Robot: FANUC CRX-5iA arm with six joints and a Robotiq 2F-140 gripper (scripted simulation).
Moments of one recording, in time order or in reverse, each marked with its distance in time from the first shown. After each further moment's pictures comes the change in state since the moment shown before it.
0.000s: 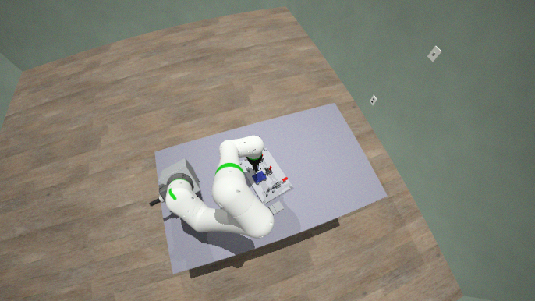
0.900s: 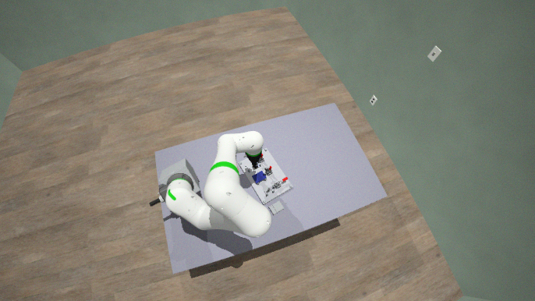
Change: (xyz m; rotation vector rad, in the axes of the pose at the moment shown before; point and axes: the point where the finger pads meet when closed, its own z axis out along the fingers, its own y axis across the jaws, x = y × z) arm 0.000 -0.004 -0.040 0.000 0.000 0.000
